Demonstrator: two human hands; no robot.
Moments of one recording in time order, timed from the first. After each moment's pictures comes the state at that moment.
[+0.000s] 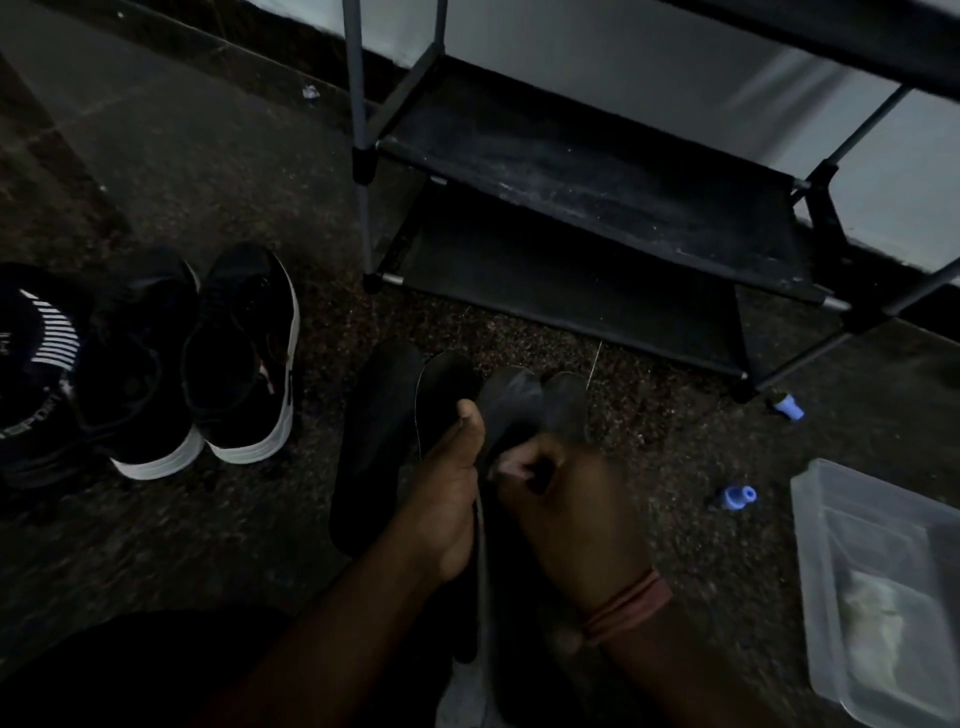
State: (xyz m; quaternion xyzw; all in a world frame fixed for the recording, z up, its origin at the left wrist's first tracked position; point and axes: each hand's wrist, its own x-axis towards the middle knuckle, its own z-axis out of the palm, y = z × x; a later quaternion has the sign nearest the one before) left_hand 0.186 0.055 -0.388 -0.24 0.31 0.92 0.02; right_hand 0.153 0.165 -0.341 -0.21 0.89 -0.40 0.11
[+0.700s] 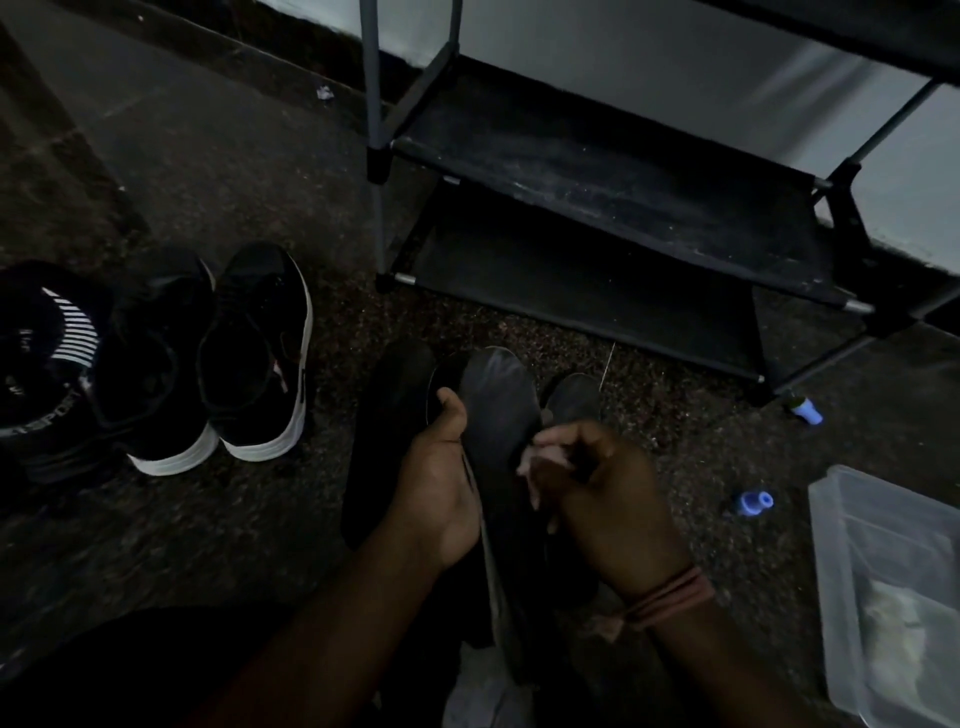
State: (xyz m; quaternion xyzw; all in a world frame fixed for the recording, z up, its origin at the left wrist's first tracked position) left_hand 0.177 0.038 -0.392 -0.27 0.20 0.94 0.01; right_hand 0.140 0.172 -0.341 -0.11 0.79 -0.56 0.21
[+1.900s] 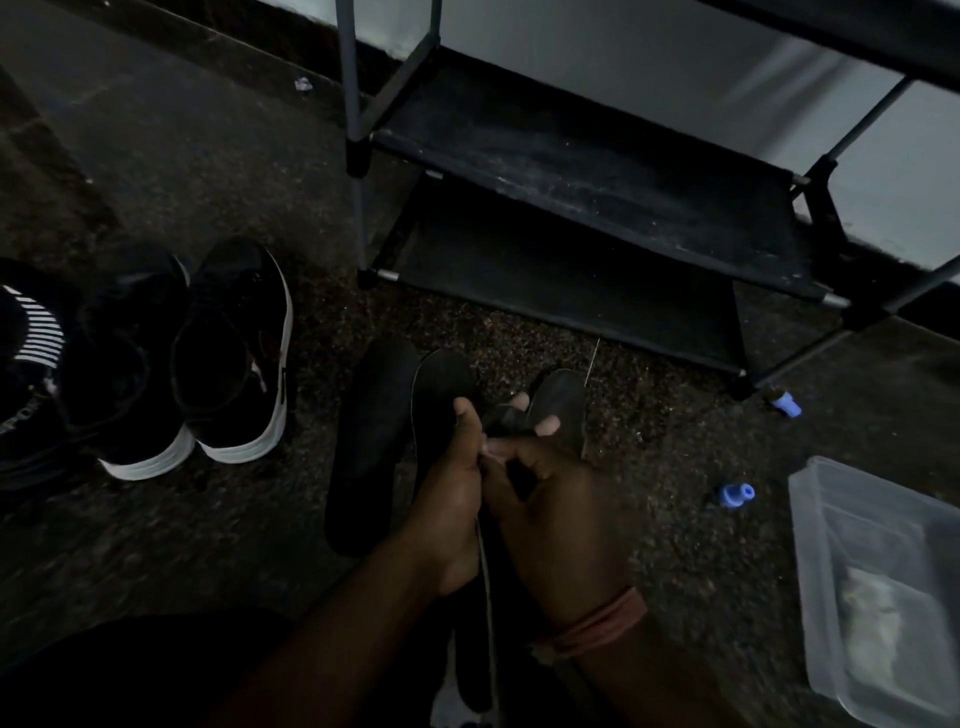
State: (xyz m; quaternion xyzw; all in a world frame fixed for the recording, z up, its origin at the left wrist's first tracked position) left_hand 0.184 0.062 -0.380 -0.24 0.29 0.92 0.08; right_hand 0.164 0.154 -0.348 -0.22 0.87 -0.43 0.03
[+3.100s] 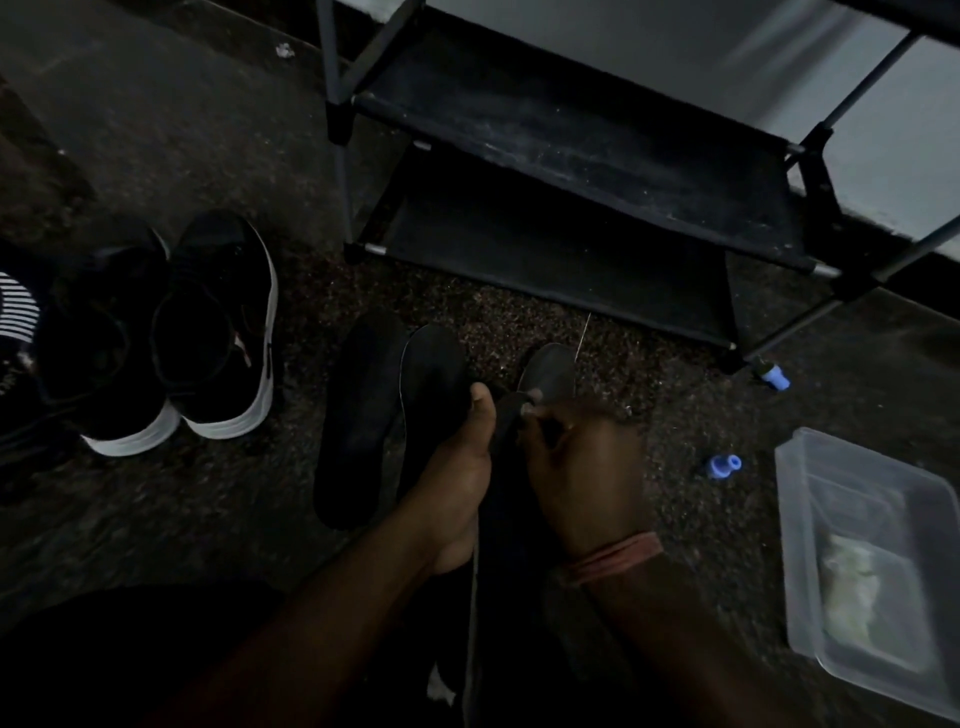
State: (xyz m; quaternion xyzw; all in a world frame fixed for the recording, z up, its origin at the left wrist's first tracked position) left_hand 0.187 0.072 -0.387 -0.26 0.35 0.89 0.13; right_hand 0.137 0.175 -0.349 -0.22 0.92 -0.32 -0.06
